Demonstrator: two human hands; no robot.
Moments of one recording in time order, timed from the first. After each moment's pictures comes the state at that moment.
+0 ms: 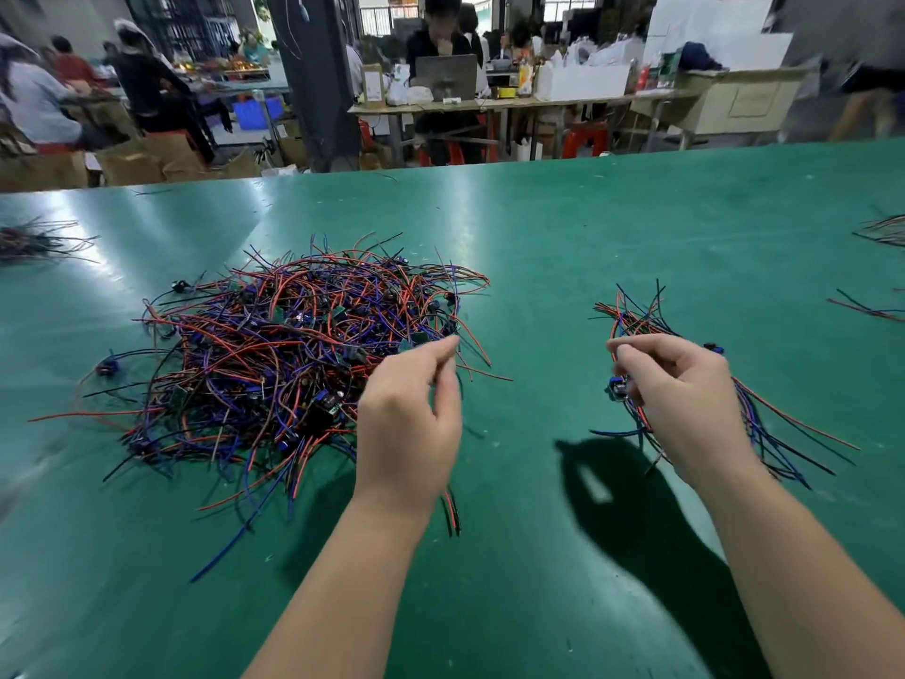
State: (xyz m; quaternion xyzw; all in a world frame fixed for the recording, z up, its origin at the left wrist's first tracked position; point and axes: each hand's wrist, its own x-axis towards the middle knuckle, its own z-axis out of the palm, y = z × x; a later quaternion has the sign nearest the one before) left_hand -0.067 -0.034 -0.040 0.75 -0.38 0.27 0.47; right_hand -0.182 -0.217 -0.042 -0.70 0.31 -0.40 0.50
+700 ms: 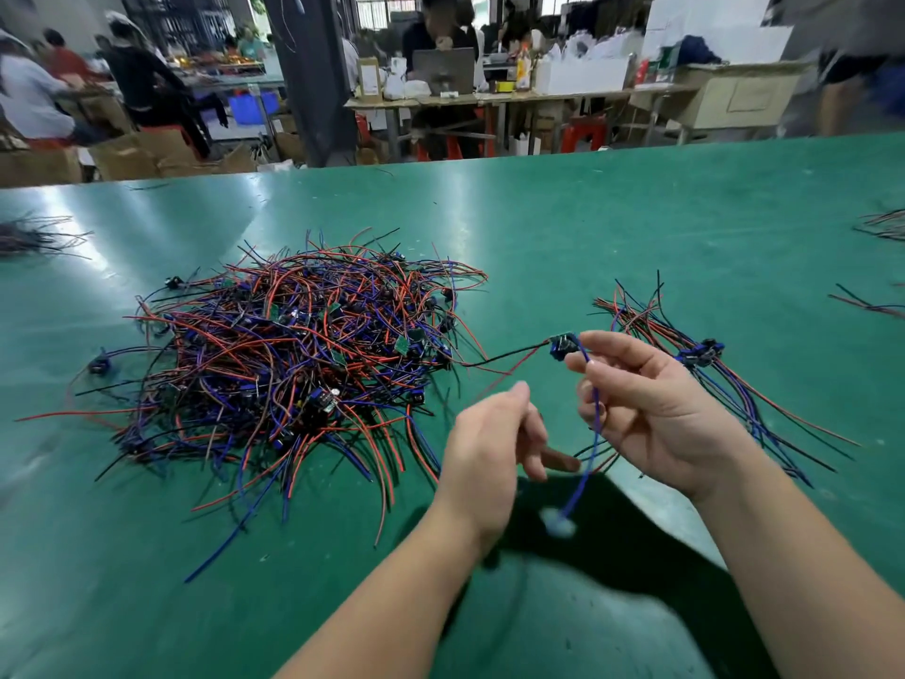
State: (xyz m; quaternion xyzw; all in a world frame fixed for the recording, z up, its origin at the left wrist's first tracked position) left_hand -0.114 -0.059 -0.045 0.58 -0.29 -0.24 0.72; right_hand -0.185 -0.196 -0.030 -0.47 0.10 -0.20 0.85
